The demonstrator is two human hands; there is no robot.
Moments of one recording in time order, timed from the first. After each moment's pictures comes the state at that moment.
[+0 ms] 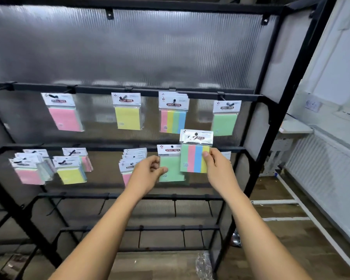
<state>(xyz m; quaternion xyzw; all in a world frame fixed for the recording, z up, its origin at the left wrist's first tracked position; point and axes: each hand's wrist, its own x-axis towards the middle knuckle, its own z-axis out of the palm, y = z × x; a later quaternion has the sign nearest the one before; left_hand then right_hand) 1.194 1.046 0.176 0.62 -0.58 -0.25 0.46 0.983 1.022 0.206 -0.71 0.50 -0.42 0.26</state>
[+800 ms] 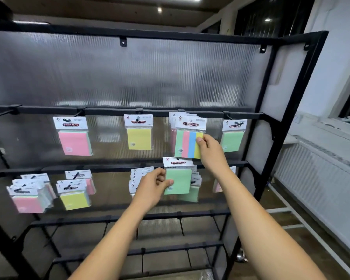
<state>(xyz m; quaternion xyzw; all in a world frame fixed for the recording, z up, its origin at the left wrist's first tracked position) 1.239 1.039 0.192 0.58 -0.62 -0.26 0.47 1.063 0.981 0.270 -0.69 0.51 -0.46 0.24</state>
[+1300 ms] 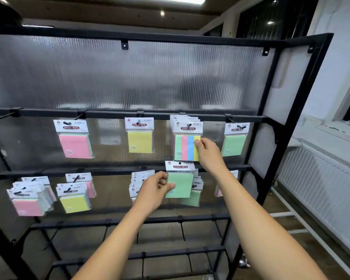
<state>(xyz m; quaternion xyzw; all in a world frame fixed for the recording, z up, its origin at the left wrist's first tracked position) 1.236 1.035 0.193 0.58 -0.63 -0.25 0.45 1.068 0.955 0.265 -0.68 0.52 -0.45 0.26</state>
